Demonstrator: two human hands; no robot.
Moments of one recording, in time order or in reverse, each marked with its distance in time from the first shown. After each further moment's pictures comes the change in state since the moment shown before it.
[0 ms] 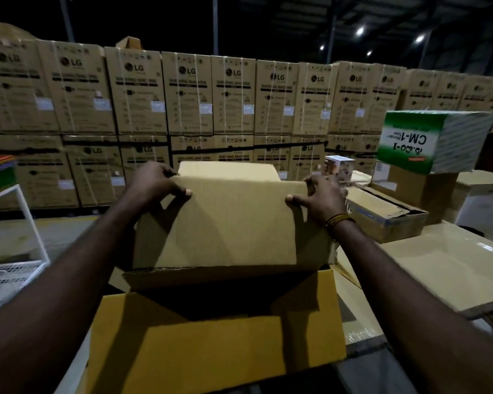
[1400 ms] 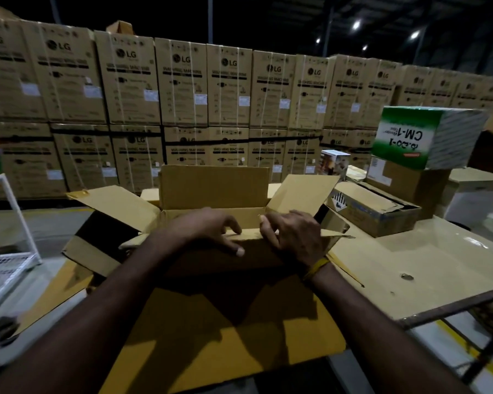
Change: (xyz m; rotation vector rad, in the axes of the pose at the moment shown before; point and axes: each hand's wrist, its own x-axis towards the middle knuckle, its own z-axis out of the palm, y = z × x) left_hand -0.049 0.020 0.061 0.538 -0.812 0.236; right_hand -0.085 -0.010 0.058 -0.276 0.303 -0.757
